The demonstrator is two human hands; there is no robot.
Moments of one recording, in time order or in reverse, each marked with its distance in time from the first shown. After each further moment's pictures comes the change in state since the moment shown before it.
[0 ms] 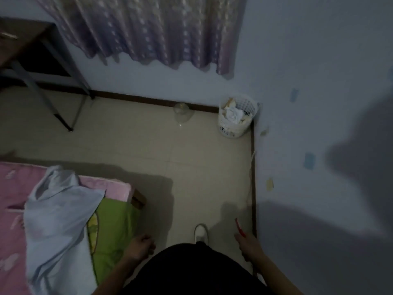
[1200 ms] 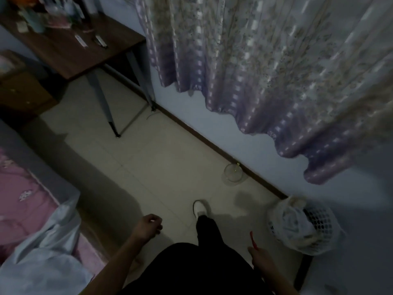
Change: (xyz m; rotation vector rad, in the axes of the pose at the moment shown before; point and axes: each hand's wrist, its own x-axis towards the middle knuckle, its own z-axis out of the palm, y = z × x) left_hand 0.325 0.445 -0.212 -0.404 0.218 -0.058; right_hand 0.412 -0.567 -0.047 -0.372 -0.249 0.060
